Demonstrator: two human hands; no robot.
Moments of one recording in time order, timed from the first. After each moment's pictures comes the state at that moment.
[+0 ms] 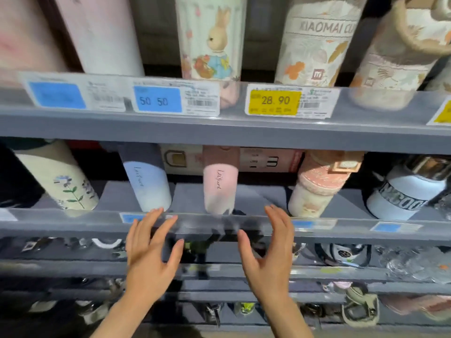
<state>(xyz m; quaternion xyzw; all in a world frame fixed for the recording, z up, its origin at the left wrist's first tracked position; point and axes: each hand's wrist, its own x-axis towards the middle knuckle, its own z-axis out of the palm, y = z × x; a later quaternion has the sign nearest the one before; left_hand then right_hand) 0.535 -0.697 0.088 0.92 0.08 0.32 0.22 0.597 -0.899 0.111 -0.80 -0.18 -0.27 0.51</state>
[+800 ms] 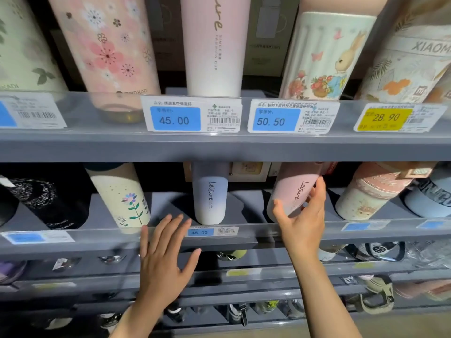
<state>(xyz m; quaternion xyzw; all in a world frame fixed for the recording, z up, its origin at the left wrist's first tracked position) 0.525 -0.574 0.074 0.94 0.01 0.30 0.13 0.638 -0.812 0.129 -0.85 -0.01 -0.29 0.45</state>
